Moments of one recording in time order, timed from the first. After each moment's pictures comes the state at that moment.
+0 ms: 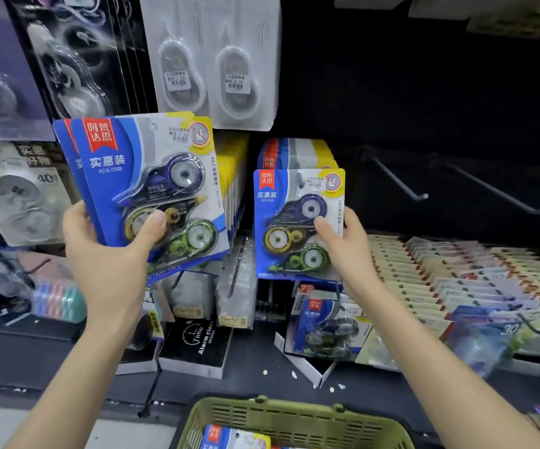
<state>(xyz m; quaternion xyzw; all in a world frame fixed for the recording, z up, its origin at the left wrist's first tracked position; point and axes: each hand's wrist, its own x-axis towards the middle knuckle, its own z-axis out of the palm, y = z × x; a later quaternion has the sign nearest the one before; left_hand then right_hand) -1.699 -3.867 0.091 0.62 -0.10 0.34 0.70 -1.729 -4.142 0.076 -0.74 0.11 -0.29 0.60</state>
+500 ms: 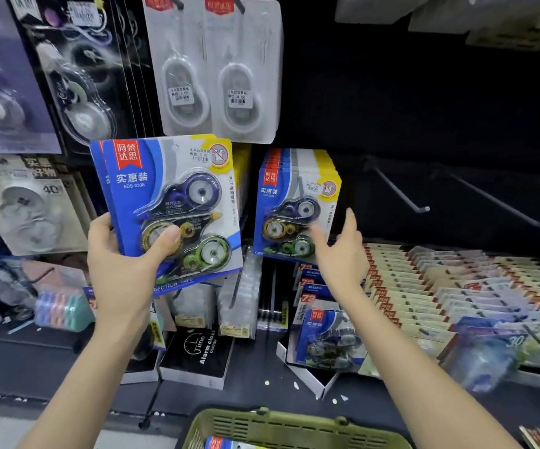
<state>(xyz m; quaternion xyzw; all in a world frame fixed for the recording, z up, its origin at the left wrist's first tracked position) -1.691 -3.873 0.095 0.60 -0.10 0.25 0.75 -1.701 -4.141 0.067 -0.85 0.29 -0.30 0.31</state>
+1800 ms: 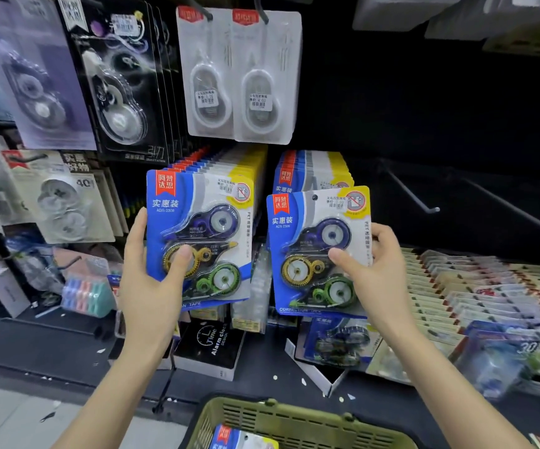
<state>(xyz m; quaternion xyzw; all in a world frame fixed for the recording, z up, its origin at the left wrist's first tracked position) -1.728 -3.867 0.070 0.69 -0.09 0.27 0.67 -1.791 -4.116 0.102 -0.75 0.08 -0.32 0.57</state>
